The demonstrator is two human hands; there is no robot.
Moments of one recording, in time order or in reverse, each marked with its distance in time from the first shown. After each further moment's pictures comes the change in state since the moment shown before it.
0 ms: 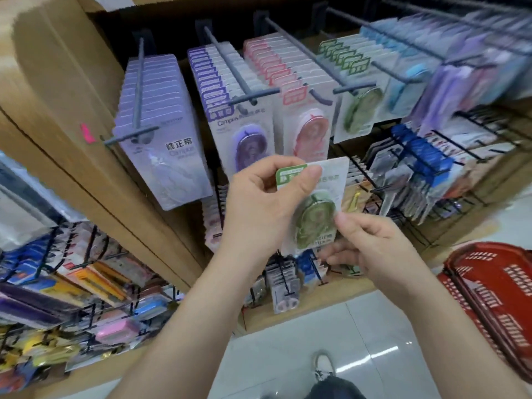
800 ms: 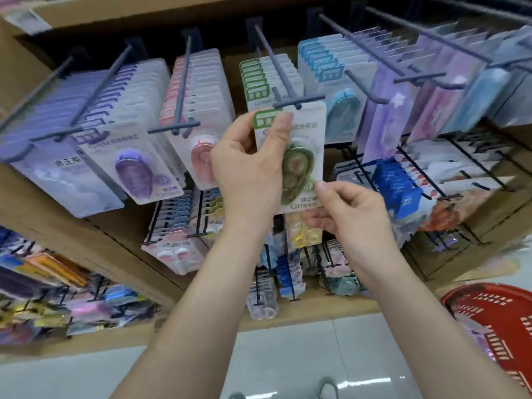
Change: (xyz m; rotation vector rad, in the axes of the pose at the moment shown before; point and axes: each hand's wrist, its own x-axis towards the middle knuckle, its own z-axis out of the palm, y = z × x) left_hand 0.078 -0.018 0.167 0.085 0.440 0.278; right_hand 0.067 -0.042 -0.131 0.130 0.050 -0.139
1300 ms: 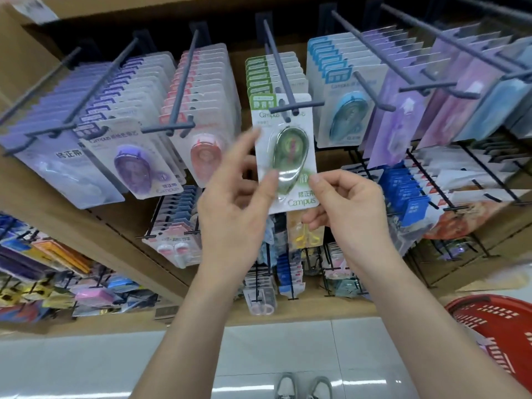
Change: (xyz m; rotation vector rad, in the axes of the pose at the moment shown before) left_hand -0.034 -0.007 -0.034 0.285 -0.112 0.010; right_hand 0.017 -0.010 0.002 -0.121 -0.032 -0.063
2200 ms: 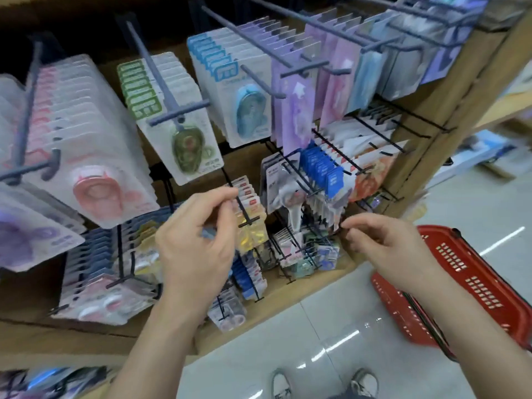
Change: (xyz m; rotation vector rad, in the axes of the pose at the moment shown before) left_hand -0.005 -0.032 0.023 0.132 -0.206 0.305; right_hand -0.069 0.047 -0.138 -0.721 0.207 0.086
